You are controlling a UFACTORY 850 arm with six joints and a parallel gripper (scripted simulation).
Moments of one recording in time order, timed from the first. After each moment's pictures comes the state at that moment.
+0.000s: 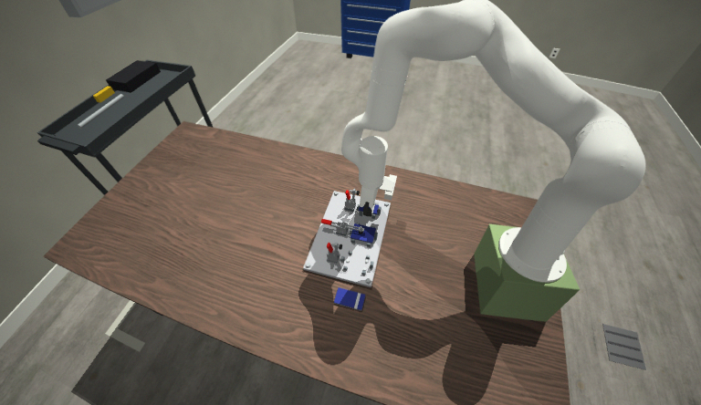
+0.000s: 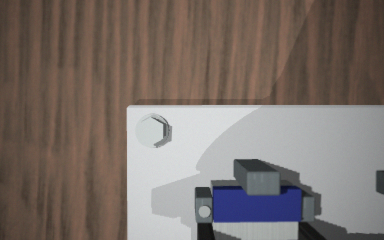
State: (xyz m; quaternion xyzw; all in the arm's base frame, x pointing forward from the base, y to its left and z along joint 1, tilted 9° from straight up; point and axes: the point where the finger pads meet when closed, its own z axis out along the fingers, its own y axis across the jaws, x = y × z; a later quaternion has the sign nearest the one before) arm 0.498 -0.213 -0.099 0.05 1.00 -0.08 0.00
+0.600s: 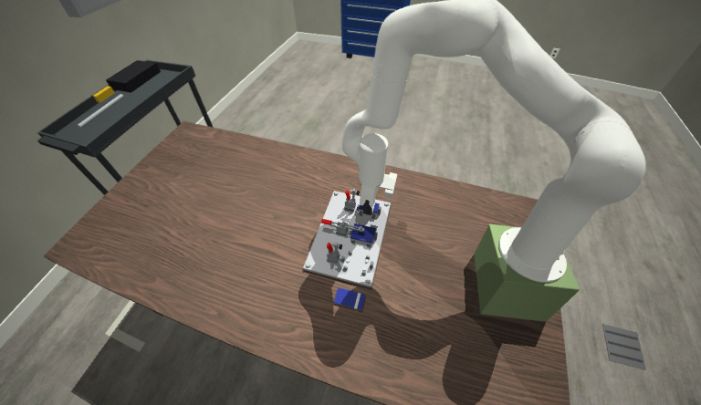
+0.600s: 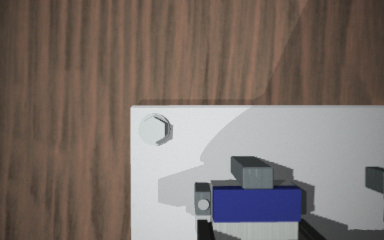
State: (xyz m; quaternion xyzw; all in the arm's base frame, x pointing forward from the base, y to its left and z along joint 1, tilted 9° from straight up) arm 0.498 -0.212 -0.089 0.05 1.00 -0.08 0.00
